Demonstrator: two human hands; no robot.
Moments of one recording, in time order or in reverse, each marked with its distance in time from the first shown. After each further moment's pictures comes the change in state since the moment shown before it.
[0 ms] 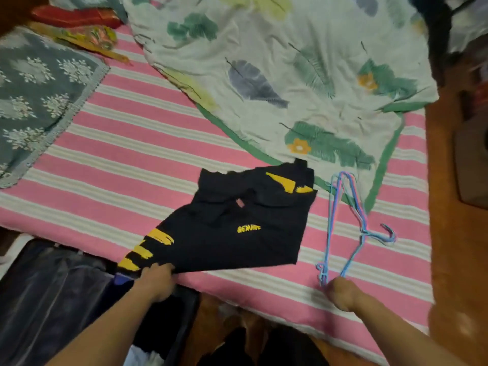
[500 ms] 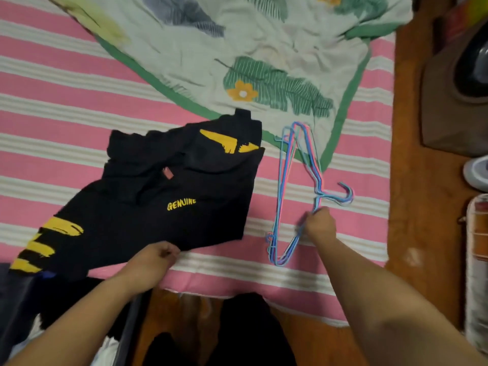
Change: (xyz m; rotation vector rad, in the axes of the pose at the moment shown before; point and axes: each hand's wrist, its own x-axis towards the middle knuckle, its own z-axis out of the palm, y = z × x) left_hand 0.008 0.199 0.036 -0.542 -0.127 0.215; right_hand 0.135 0.089 -0.058 0.663 0.500 0.299
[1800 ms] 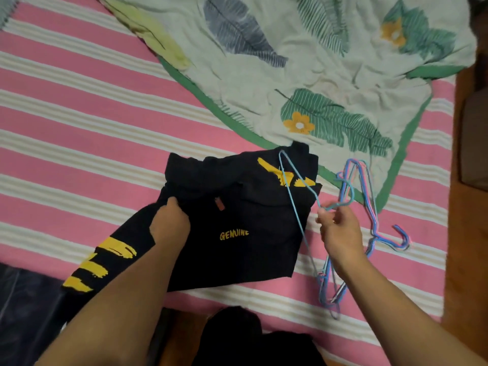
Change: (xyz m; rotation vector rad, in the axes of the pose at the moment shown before) left_hand 0.145 -0.018 -0.121 0.160 0.627 -0.097; right_hand -0.100 -0.158 0.033 0.528 -0.018 -0.396
